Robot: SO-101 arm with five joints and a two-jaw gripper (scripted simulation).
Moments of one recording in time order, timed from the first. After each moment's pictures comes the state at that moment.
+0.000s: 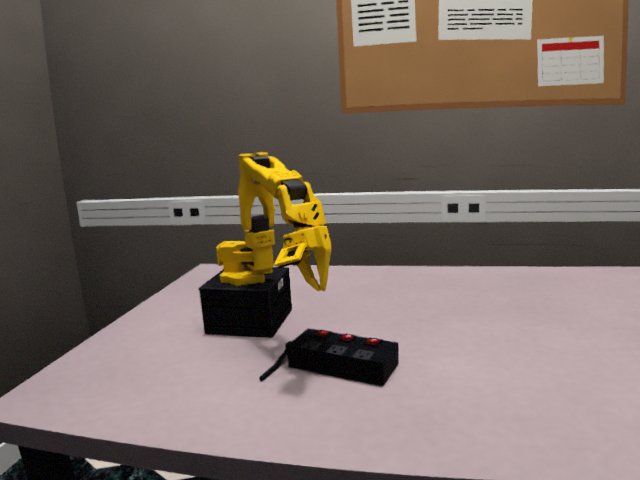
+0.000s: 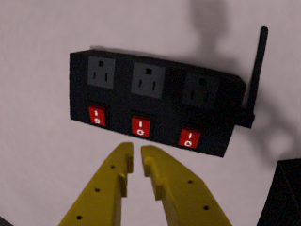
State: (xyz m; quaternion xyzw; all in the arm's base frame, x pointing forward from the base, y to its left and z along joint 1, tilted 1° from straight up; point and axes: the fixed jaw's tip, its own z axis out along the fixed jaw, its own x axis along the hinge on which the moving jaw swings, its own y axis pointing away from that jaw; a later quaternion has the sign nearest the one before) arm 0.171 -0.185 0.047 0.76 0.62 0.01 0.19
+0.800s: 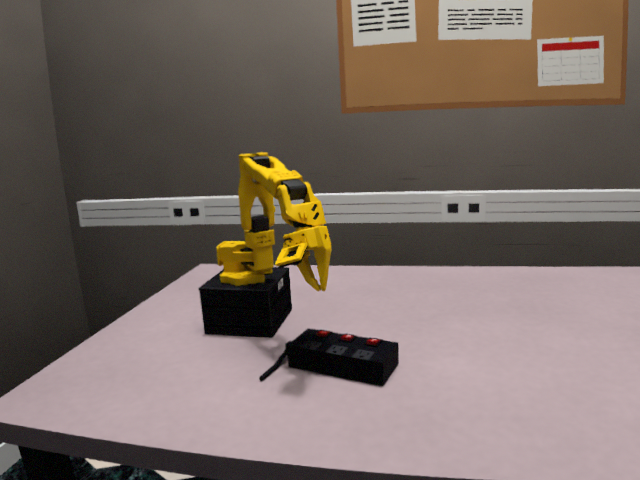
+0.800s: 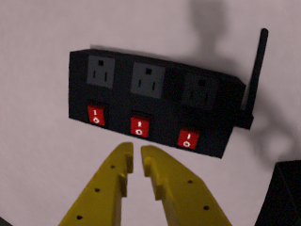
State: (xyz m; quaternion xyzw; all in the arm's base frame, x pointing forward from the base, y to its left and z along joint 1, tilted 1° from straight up) arm 0.171 -0.185 0.047 0.76 0.62 0.01 0.19
